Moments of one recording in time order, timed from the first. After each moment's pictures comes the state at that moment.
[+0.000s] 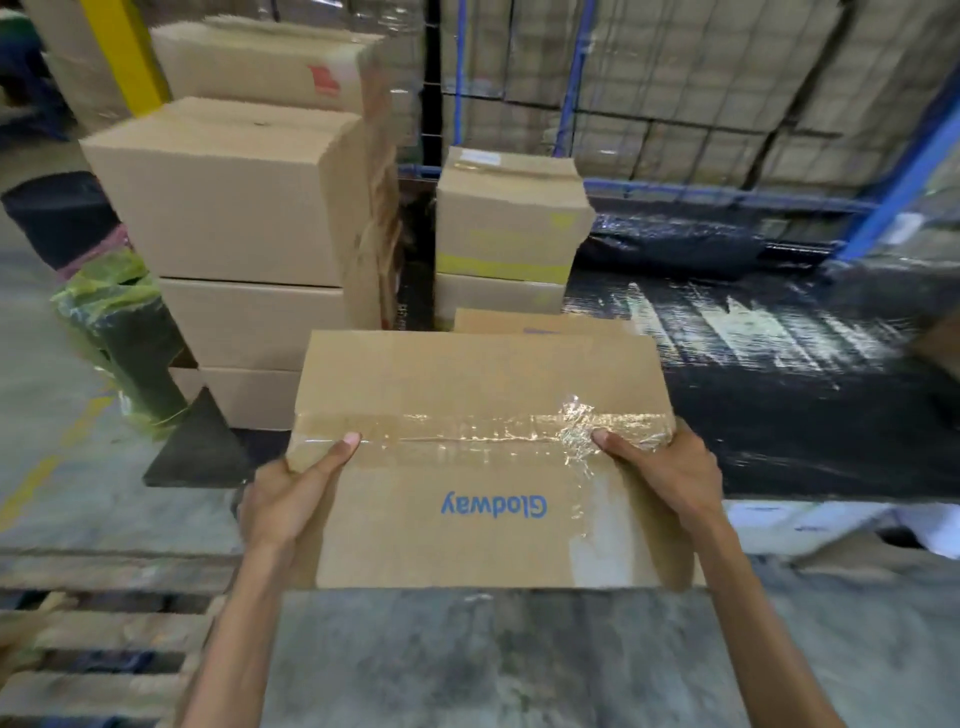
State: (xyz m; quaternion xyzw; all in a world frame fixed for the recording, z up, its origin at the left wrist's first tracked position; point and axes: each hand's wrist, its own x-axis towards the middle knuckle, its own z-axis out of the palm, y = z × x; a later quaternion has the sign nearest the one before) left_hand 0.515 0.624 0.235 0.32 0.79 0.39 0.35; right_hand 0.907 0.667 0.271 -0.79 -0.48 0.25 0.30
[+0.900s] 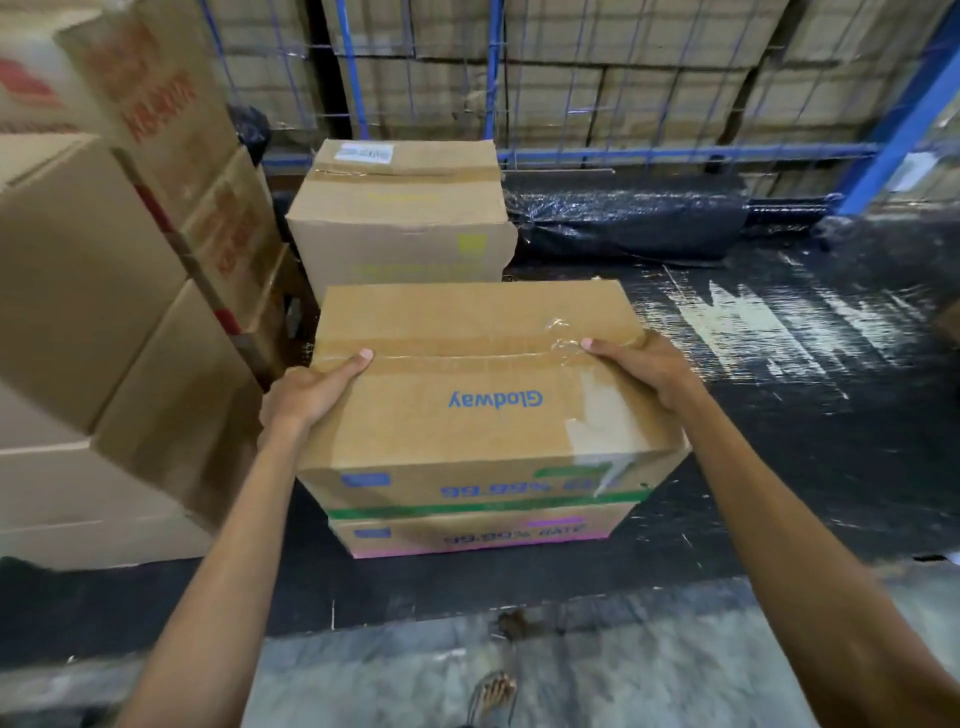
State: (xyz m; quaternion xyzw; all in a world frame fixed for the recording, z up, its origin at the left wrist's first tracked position) left_hand 0.668 1.012 0.260 0.41 0.82 0.23 0.33; right_hand 1.079 1.042 0.258 -0.77 -0.44 0.36 0.27
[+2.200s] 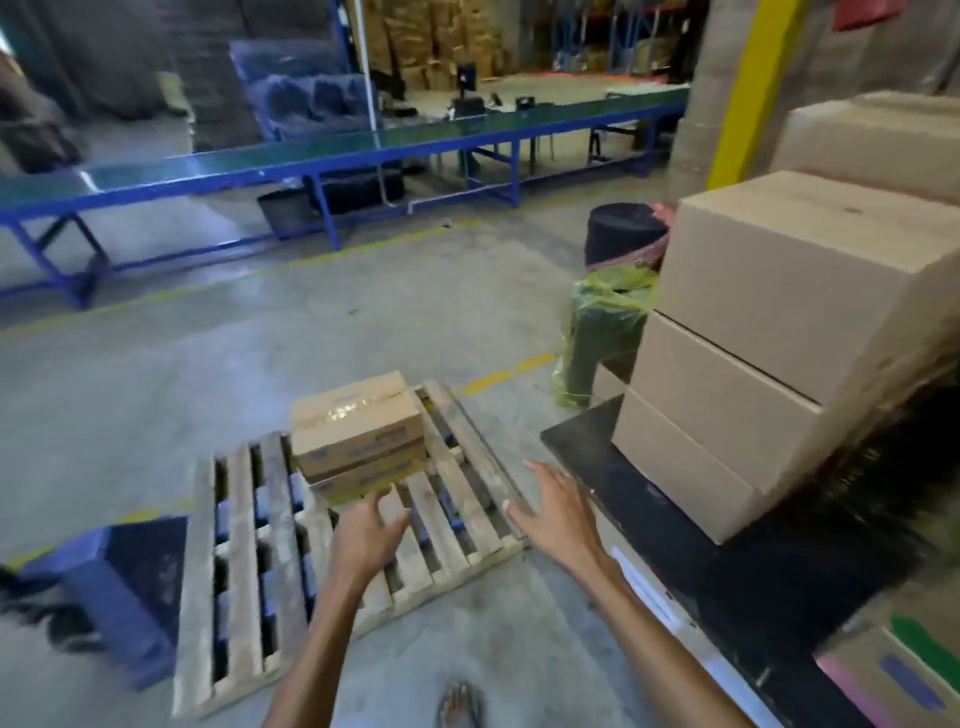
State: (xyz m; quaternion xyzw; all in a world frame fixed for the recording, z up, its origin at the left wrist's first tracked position) left_hand 0.384 0.421 0.202 0.07 0.94 0.31 0.13; right_hand 0.476 0.663 0.190 -0.18 -0.93 0.32 0.05
